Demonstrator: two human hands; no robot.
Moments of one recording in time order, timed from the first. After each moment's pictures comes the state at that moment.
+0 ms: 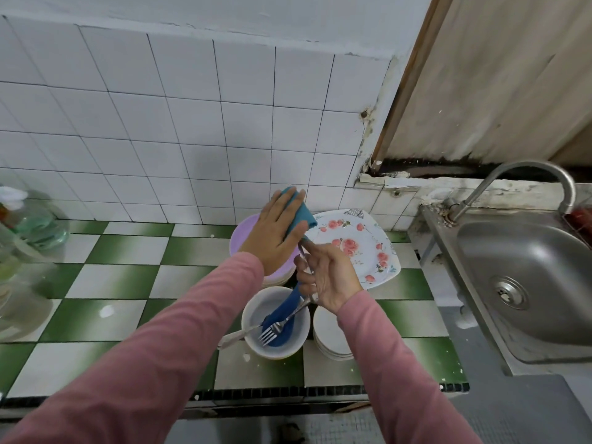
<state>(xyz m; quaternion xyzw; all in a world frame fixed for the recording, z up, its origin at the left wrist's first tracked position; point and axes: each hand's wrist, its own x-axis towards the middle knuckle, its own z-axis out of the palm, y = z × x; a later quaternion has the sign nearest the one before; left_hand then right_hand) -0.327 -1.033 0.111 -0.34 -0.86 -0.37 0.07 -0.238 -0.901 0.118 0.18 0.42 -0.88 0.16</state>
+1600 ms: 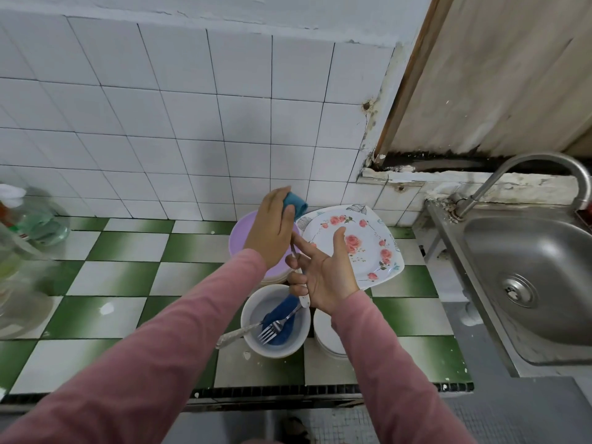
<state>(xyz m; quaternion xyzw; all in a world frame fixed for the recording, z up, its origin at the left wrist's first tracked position) -0.330 -1.018 0.119 -0.20 -0.84 -0.49 0.05 -0.239 -0.907 0.119 0.18 0.36 -0.90 0.17</state>
